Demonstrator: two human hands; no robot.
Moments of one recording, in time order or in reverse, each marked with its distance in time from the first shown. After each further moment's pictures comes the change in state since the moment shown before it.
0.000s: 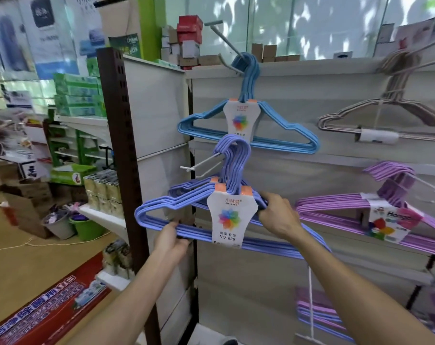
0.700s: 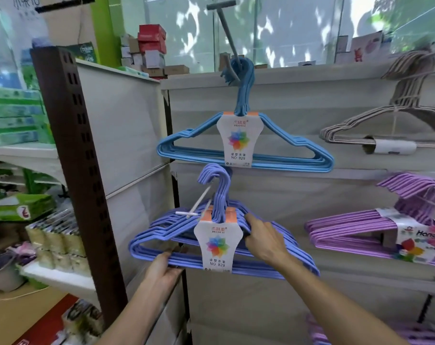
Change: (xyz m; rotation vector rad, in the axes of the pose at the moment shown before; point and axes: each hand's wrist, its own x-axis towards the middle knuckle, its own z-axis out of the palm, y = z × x) left_hand 0.165 0.022 0.010 0.135 -0.049 -0.182; right_hand 0.098 -0.006 0.081 -0.175 -0.003 0.077
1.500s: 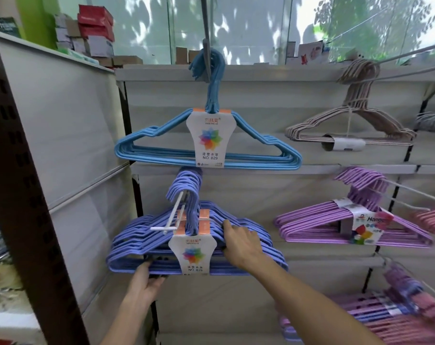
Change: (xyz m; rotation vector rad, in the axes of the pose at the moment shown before) left_hand 0.051 -0.021 0.006 0.014 -0.059 -0.078; right_hand 0.012 0.008 0.020 -0.377 -0.053 0.067
